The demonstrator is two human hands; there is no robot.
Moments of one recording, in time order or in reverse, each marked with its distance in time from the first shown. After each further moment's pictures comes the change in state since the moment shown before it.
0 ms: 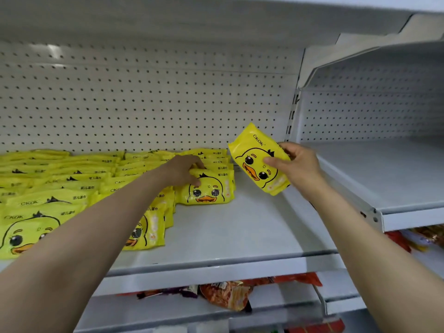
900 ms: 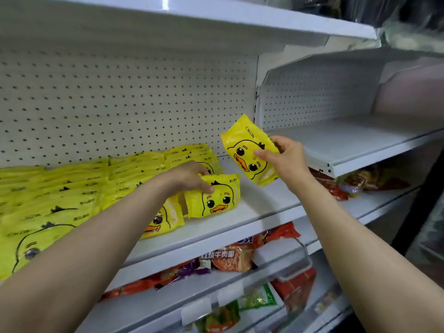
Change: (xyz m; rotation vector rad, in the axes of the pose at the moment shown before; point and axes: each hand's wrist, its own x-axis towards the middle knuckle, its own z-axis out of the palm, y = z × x) left_hand -0.083 0.024 -0.007 -0.232 -0.247 0.156; right_hand -0.109 -0.062 0.042 -0.044 0.320 -0.011
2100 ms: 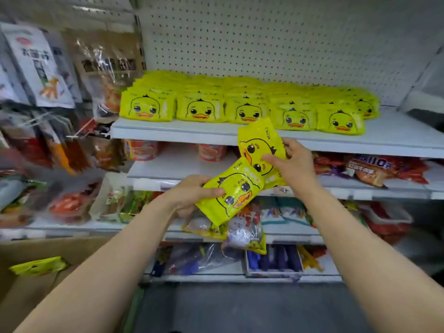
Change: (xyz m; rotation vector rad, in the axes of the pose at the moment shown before) left_hand -0.576 -0.312 -0.003 -1.075 0.076 -0.263; right_hand -0.425 -0.170 0.332 0.007 -0.386 0.118
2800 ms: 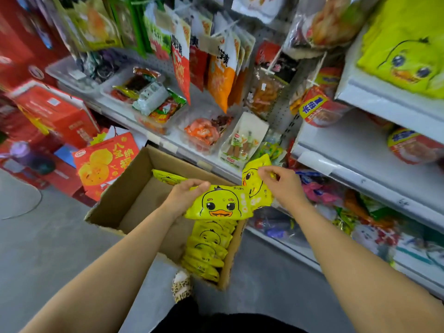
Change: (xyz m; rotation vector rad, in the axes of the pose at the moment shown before) left_hand -0.198 -0.216 -0.365 0.009 0.794 -0.232; right_hand -0.076 0.046 0.482 -0.320 -0.688 0.109
